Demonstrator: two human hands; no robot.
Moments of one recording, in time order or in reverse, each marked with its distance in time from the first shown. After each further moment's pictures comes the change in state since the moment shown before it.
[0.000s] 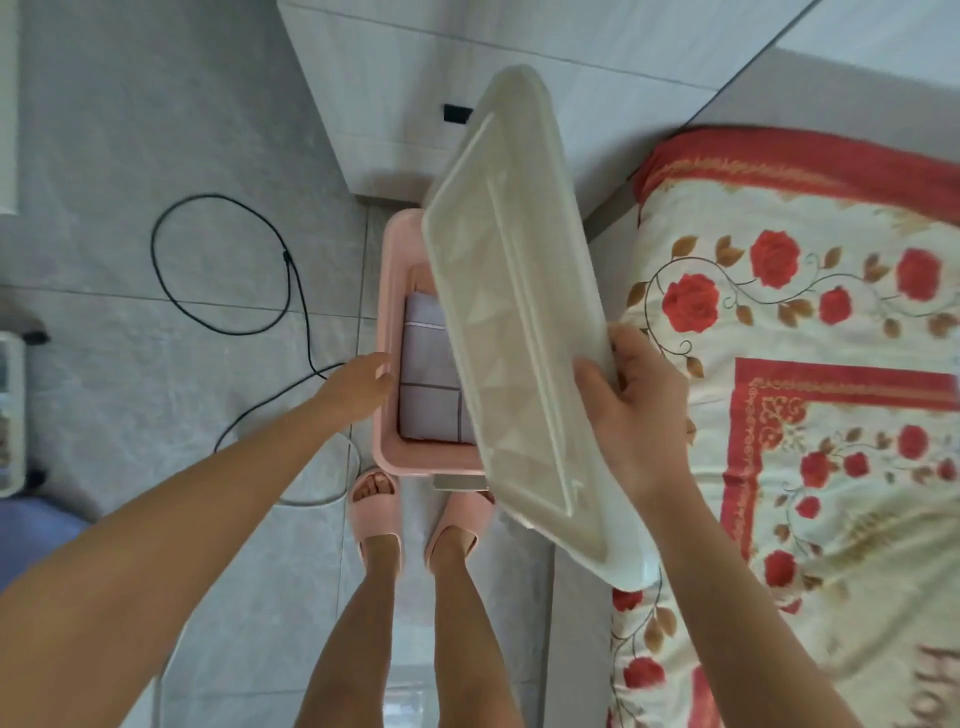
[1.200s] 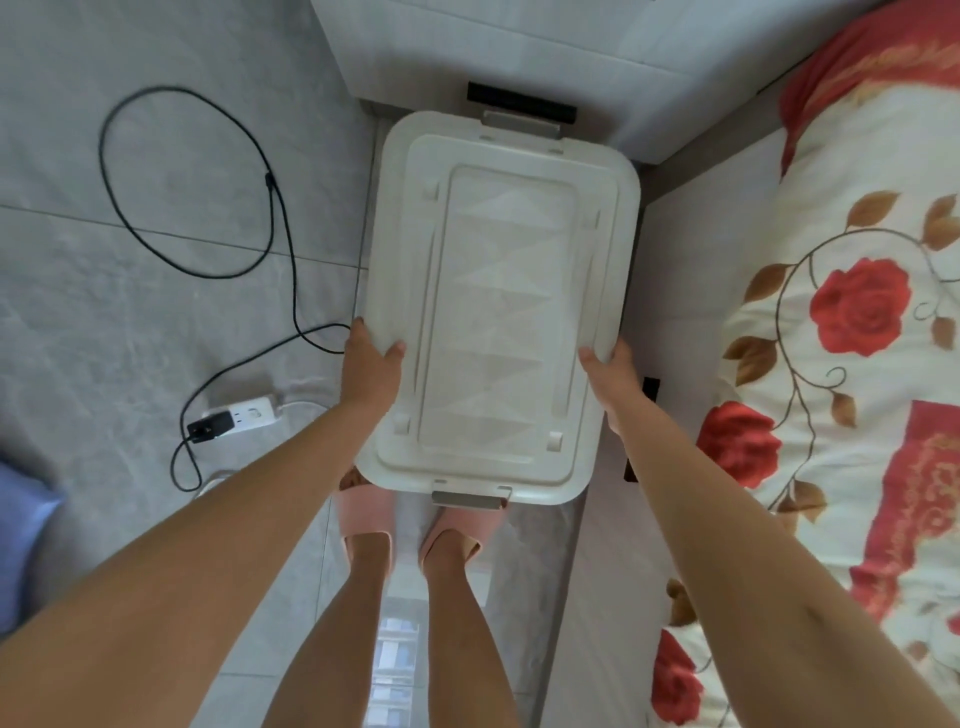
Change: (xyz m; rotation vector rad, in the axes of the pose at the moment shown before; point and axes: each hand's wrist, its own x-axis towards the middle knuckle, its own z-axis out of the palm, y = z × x) left_hand 0.105 -0.030 0.091 -0.580 0.361 -0.307; right_hand 0.116 0.258 0.149 0.108 -0.250 0.800
